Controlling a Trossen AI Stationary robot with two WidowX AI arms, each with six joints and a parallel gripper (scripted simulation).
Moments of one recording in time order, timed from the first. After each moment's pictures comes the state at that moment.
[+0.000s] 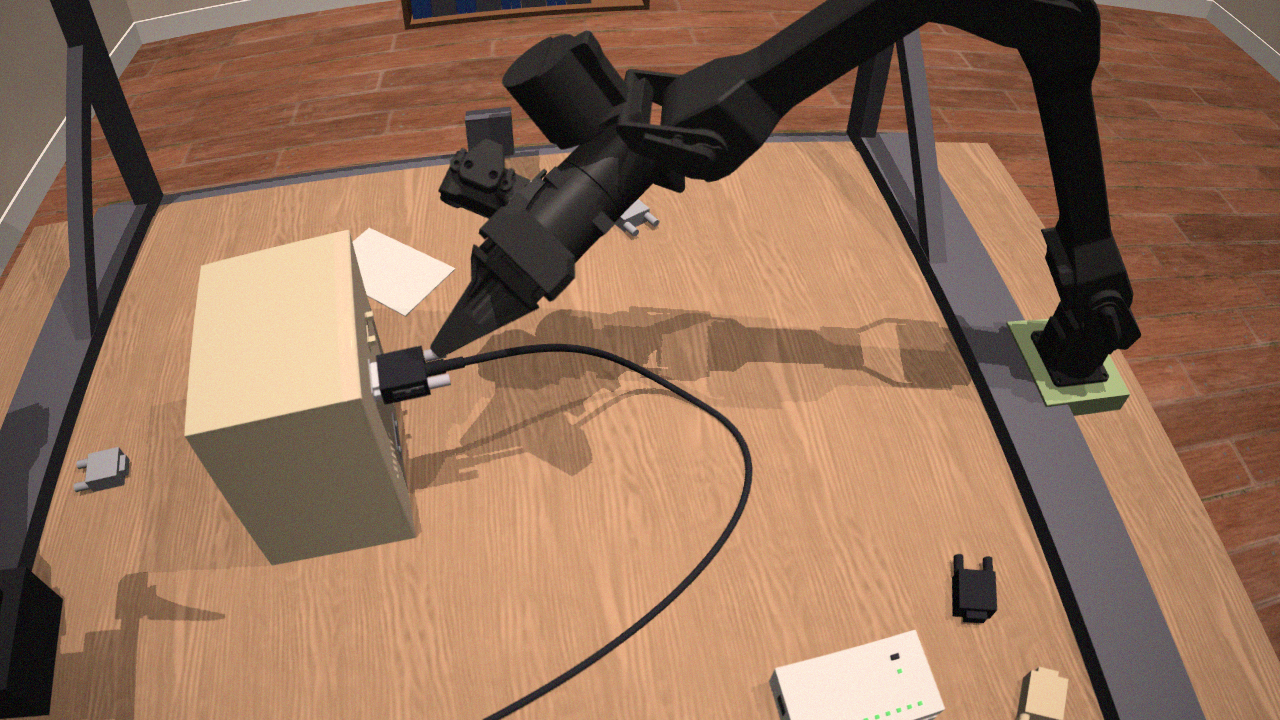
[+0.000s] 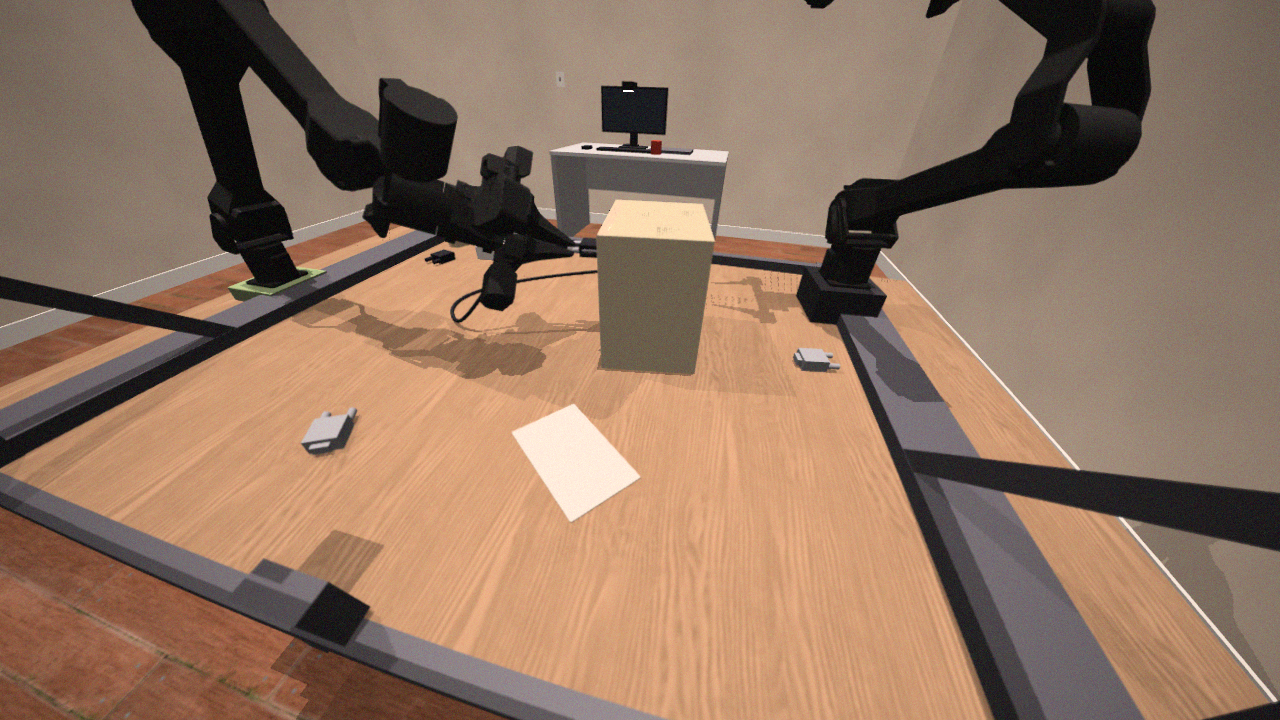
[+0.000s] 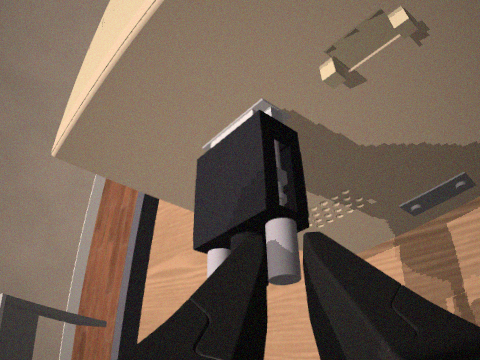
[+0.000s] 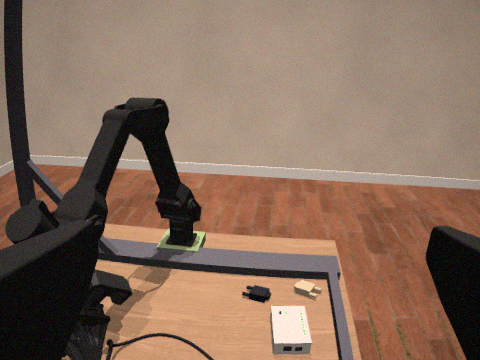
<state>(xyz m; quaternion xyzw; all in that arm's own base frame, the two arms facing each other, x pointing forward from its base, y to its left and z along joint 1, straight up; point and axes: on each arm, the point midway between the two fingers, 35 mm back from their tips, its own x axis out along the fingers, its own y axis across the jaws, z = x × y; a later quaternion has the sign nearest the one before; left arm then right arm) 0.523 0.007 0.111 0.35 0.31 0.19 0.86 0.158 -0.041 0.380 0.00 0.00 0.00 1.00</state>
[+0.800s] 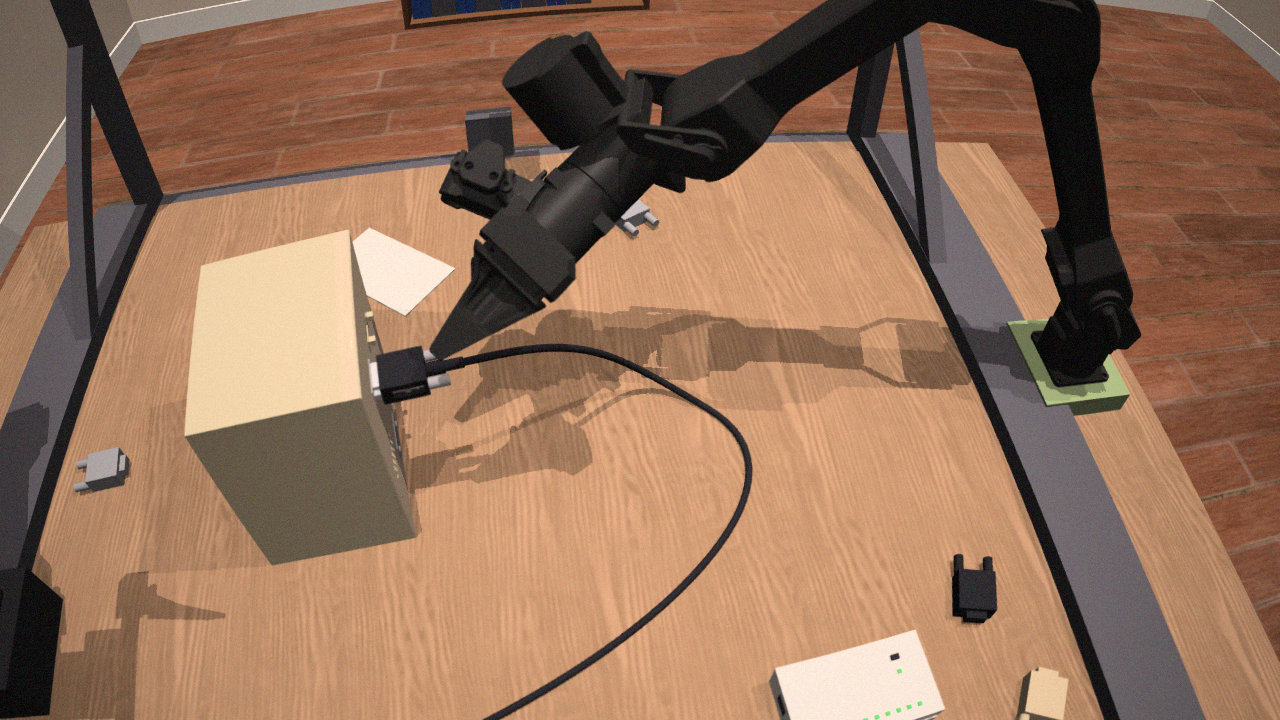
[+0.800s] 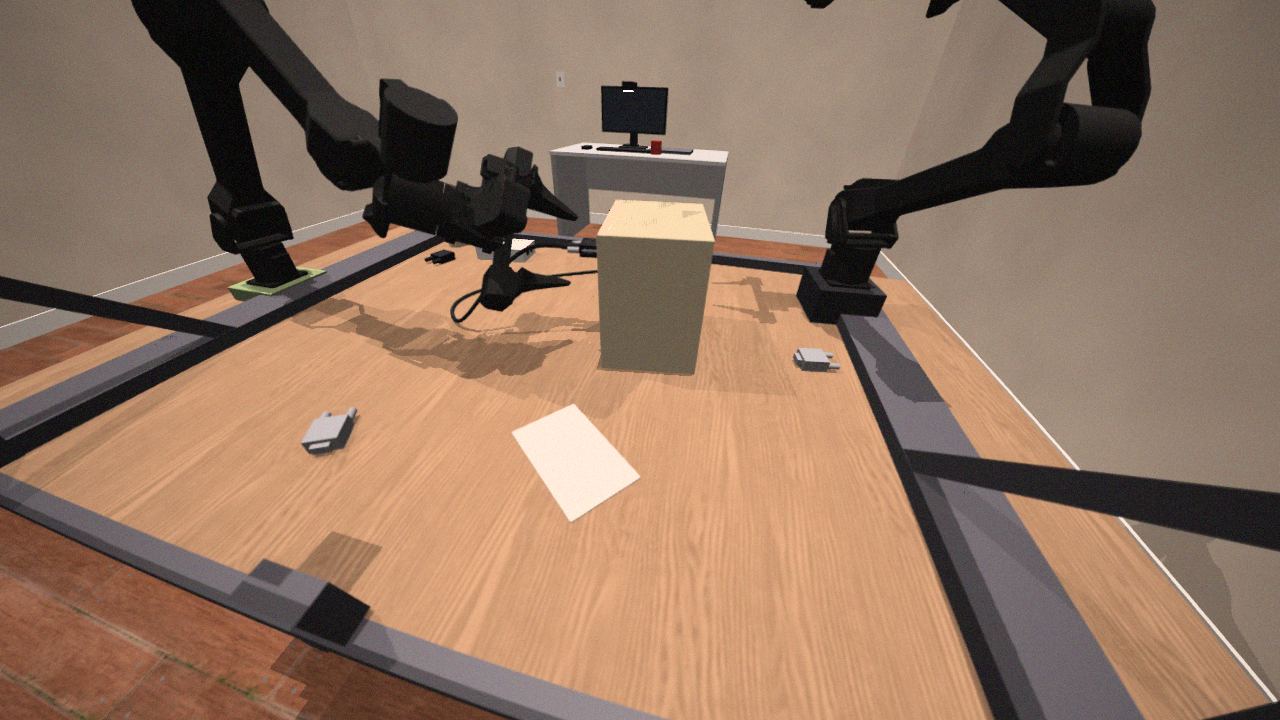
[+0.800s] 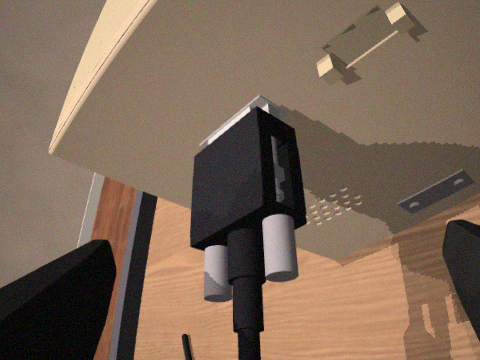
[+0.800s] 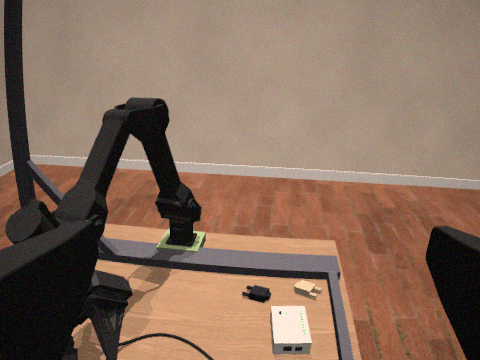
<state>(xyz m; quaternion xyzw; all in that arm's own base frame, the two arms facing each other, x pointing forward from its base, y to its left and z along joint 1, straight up) 0.523 0.007 0.110 0.35 0.31 0.19 0.86 0.158 -0.041 0.380 0.00 0.00 0.00 1.00</state>
